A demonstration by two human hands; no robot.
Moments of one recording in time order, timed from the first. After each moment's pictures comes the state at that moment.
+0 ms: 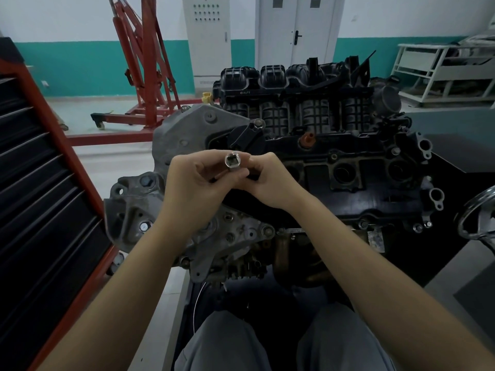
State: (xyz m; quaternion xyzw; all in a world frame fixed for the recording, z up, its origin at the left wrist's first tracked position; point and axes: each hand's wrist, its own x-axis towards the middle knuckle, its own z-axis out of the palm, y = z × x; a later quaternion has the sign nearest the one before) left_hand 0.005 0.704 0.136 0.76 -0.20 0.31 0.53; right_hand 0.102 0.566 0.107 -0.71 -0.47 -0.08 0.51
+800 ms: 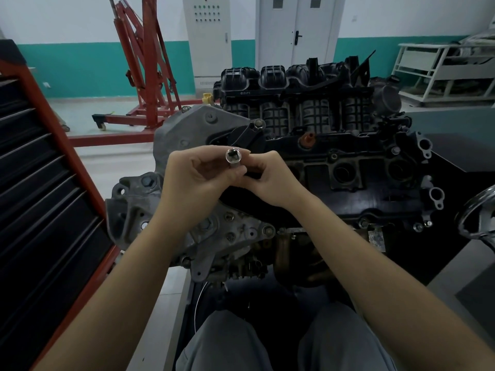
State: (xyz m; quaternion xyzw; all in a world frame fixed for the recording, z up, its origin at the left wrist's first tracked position) left_hand 0.005 0.706 0.140 0.75 -0.22 0.29 0.56; right_hand 0.105 0.566 0.104 -0.70 -0.48 -0.09 0.53
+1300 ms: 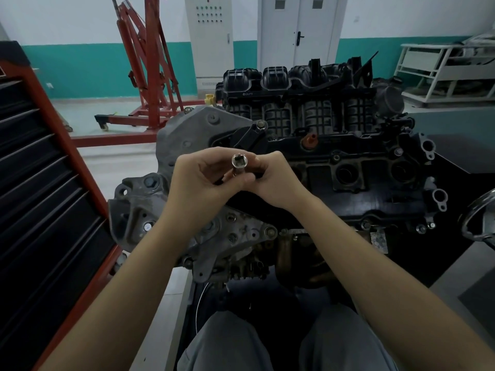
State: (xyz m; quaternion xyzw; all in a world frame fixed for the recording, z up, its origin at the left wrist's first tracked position) left_hand 0.003 0.704 0.140 0.75 -0.22 0.27 0.56; right_hand 0.103 0.564 0.106 -0.71 -0.46 -0.10 0.53
